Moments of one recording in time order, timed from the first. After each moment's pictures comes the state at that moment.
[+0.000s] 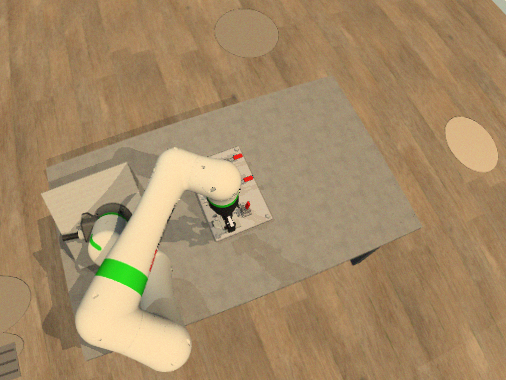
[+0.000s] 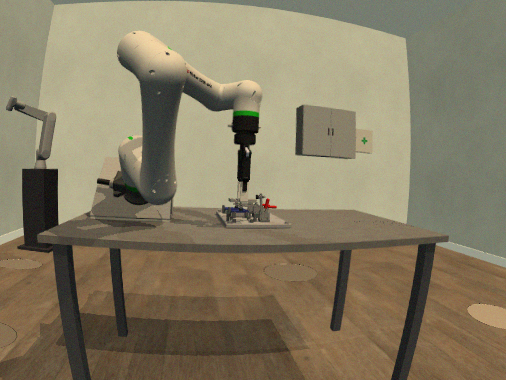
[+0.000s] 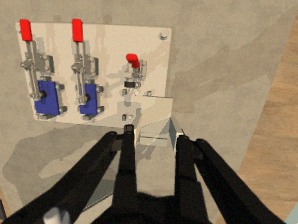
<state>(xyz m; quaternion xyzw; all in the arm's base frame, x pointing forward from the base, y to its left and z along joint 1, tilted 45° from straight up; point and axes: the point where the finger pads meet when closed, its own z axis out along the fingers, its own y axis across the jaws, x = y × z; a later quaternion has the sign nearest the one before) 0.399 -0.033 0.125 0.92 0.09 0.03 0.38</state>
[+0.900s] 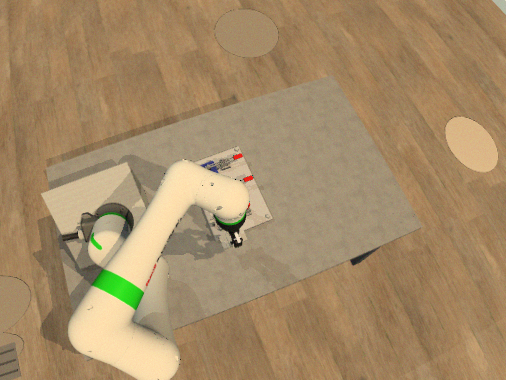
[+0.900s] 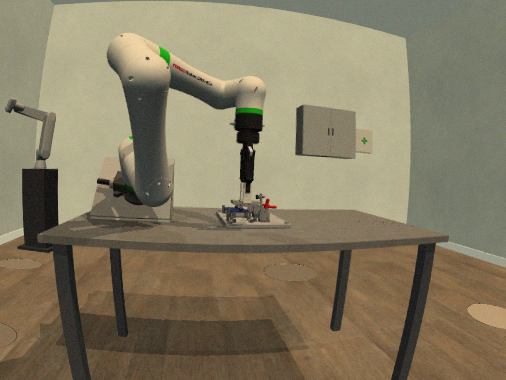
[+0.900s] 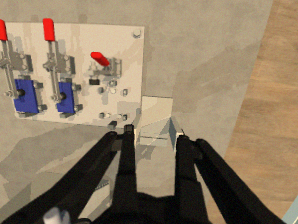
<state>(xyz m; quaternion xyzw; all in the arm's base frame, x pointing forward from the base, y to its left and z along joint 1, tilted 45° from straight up) 0.407 -0.072 0.165 0.92 0.09 0.03 0.38</state>
